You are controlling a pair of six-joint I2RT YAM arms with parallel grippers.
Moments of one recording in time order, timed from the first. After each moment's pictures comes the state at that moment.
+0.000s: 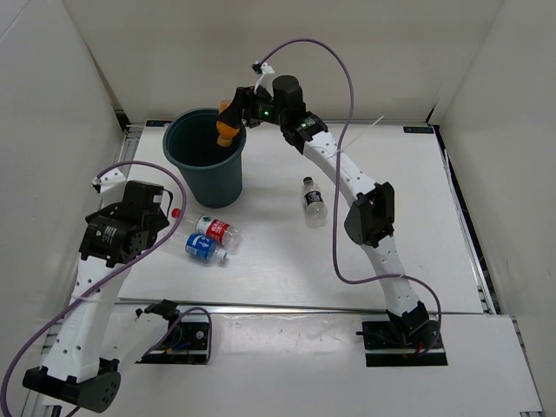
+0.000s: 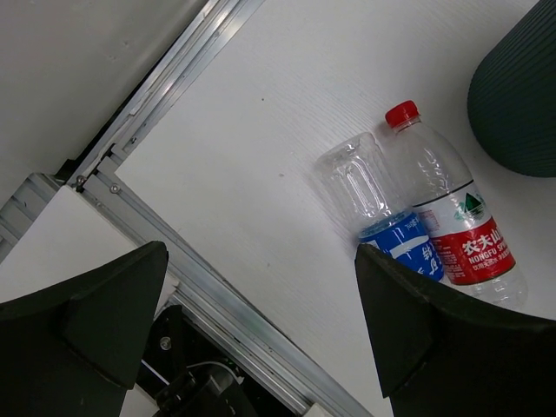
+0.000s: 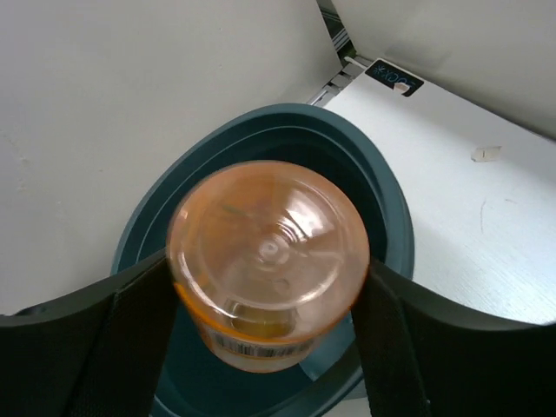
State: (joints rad) left arm -0.28 0.91 1.24 -1.29 -0.74 -0.67; right arm 0.63 2.40 2.50 -0.19 -0.46 0.48
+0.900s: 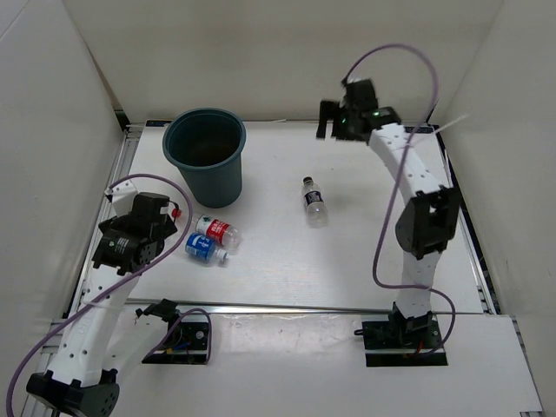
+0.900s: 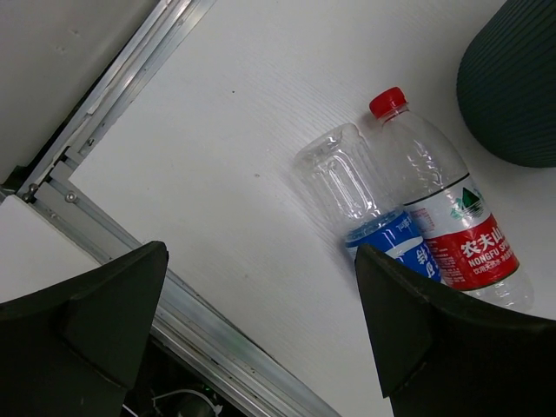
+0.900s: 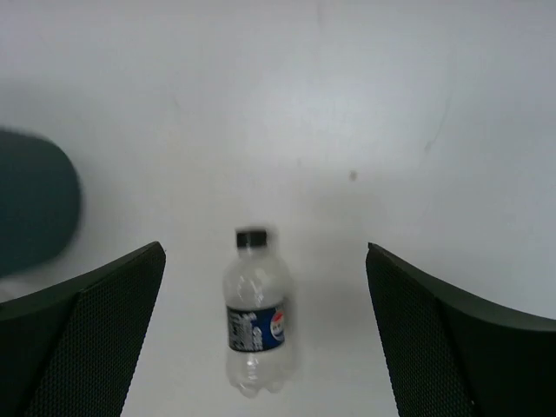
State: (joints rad) left arm -0.28 0.82 1.01 -1.10 -0.70 -0.64; right arm 0.31 1.95 2.04 -0.70 -0.02 0.28
